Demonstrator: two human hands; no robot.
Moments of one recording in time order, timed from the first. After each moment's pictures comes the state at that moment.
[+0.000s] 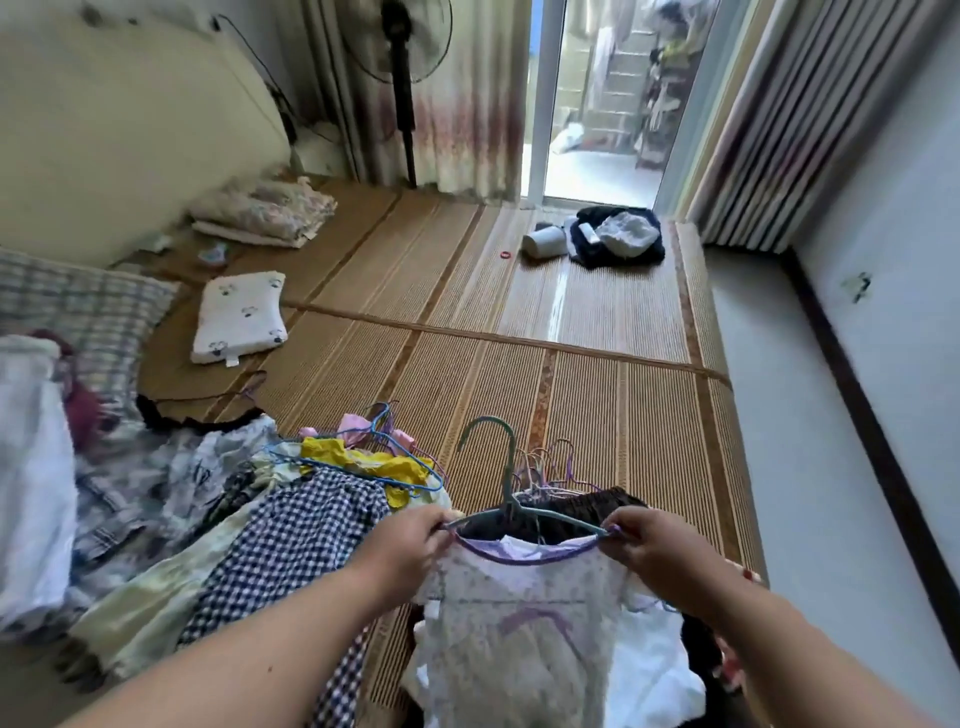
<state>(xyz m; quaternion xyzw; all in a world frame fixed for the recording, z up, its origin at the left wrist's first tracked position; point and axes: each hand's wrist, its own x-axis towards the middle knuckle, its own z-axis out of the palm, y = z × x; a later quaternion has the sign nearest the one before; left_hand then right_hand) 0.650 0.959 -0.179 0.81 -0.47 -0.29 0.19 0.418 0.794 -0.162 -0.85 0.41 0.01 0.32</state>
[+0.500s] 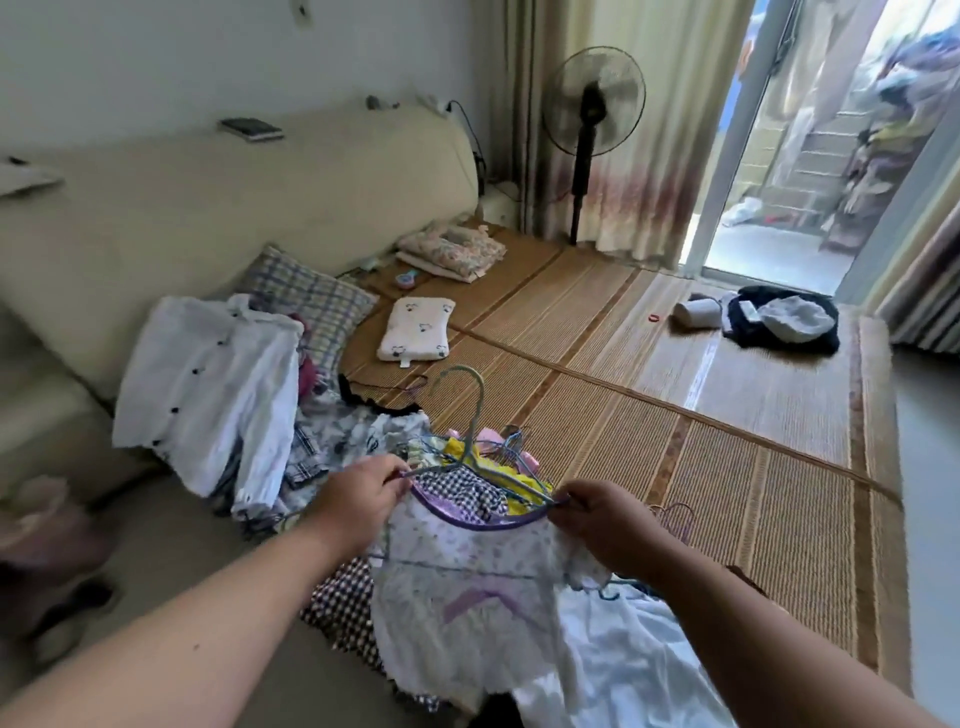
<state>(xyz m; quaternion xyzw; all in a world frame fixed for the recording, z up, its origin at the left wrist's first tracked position) 0.694 1.139 -0.063 0.91 -0.31 -0.10 0.26 0.540 0.902 -0.085 -0.89 0.21 -0.03 0.40</state>
